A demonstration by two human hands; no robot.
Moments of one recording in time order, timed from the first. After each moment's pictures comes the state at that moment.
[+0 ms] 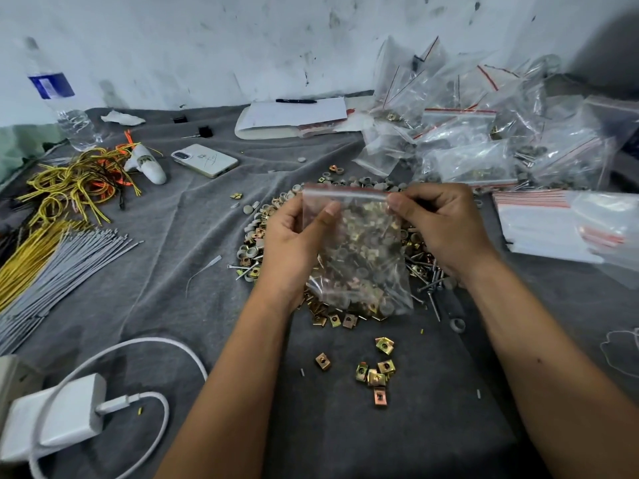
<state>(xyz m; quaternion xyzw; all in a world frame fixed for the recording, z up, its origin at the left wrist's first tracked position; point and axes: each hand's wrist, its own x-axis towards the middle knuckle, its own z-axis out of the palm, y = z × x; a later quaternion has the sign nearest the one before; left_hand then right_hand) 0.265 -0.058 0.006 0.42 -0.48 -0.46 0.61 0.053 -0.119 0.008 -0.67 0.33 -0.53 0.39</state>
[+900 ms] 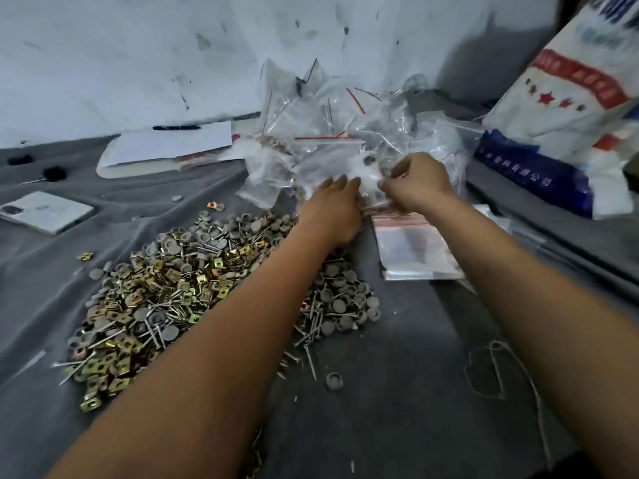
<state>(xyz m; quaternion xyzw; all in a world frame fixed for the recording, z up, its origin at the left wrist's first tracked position) 0.064 -0.240 0.016 0.52 -0.84 -0.07 0.13 -0.102 -0.233 0.046 -0.57 0.74 -0.33 0.17</state>
